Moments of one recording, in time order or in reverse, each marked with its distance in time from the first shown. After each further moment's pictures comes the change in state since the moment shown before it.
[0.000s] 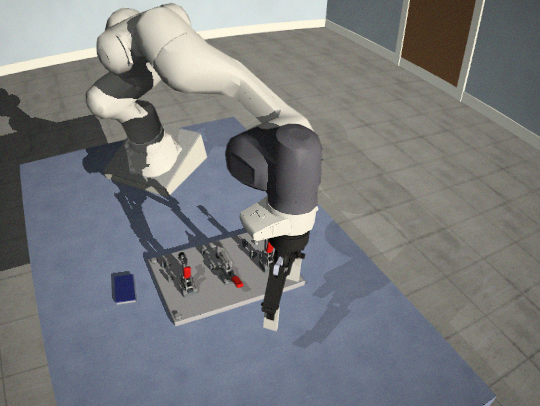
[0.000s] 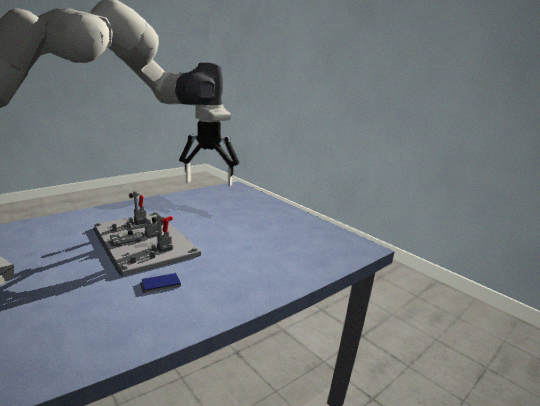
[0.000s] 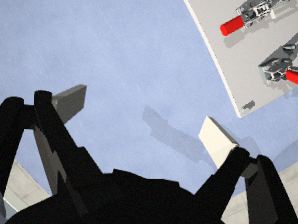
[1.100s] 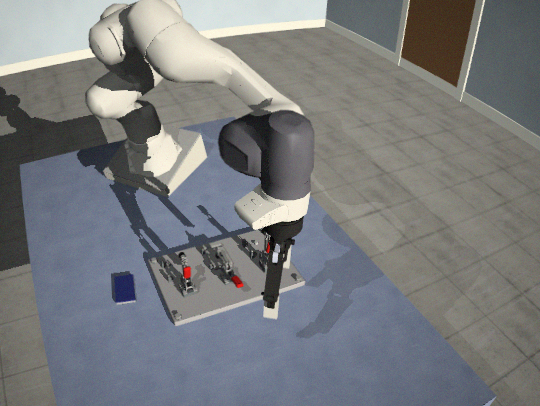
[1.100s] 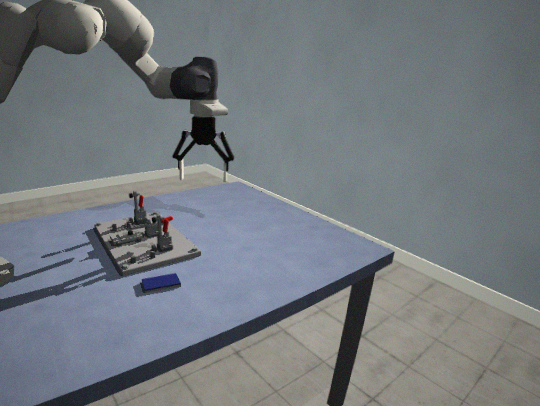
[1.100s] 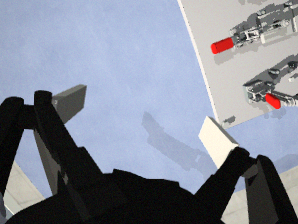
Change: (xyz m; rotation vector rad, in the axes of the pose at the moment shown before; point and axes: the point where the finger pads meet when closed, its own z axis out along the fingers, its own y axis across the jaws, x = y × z) arm 0.017 0.014 -0.017 -0.008 -0.002 -0.145
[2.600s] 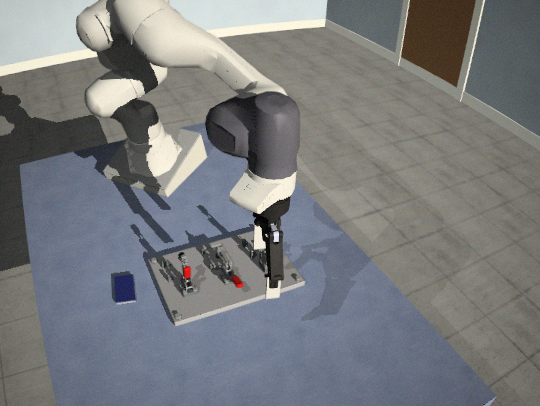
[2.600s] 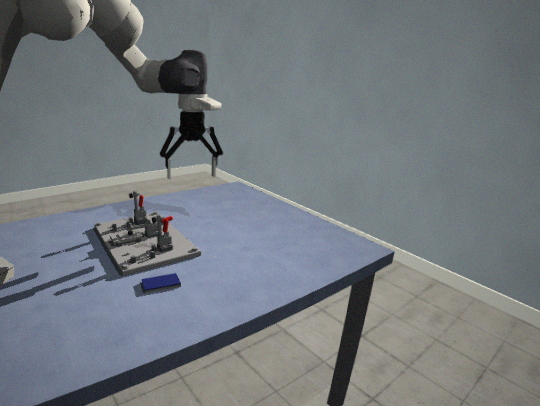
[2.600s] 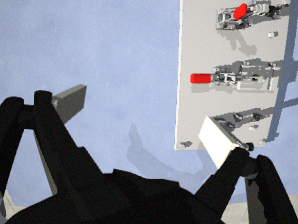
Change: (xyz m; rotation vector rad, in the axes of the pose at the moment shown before) arm 0.032 0.033 -0.018 -0.013 0.005 -0.381
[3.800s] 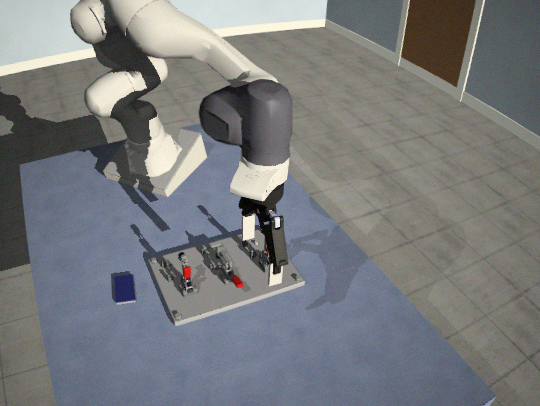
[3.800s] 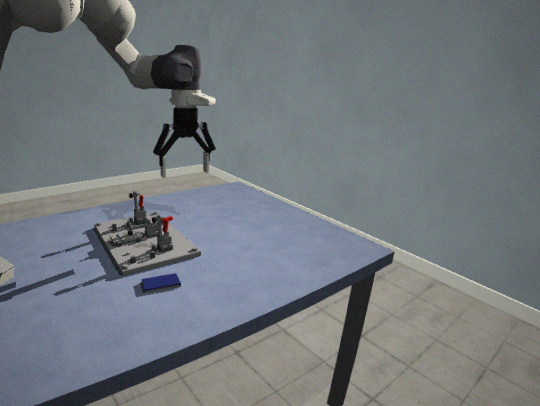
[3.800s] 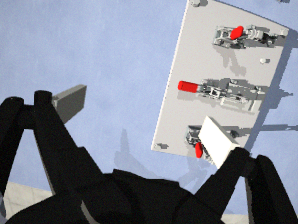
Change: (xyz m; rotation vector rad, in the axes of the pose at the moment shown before) arm 0.007 0.022 -0.013 0.003 -0.004 -0.219
